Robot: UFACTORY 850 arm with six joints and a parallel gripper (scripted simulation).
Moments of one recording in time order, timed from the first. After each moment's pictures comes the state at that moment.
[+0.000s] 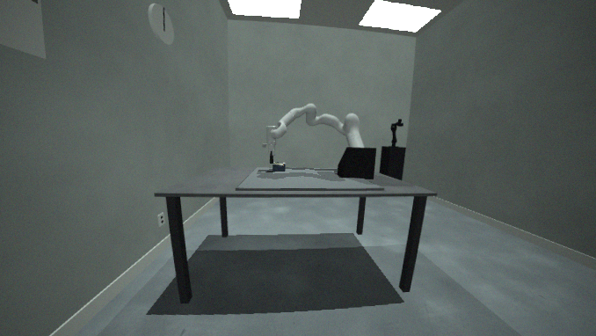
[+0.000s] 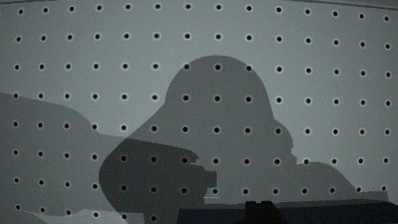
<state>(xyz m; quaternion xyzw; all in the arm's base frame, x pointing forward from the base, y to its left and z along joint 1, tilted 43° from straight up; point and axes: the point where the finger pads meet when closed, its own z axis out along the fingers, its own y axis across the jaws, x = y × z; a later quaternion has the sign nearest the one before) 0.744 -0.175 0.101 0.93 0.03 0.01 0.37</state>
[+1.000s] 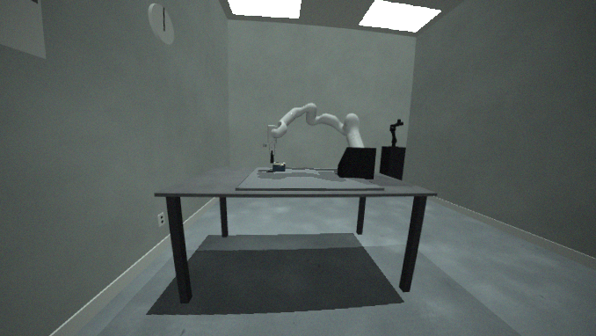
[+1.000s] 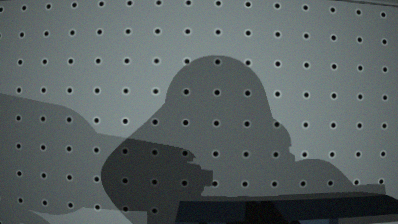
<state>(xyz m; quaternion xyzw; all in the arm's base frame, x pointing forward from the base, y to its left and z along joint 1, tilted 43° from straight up) 0.739 -0.173 0.104 0.93 0.03 0.01 0.37</state>
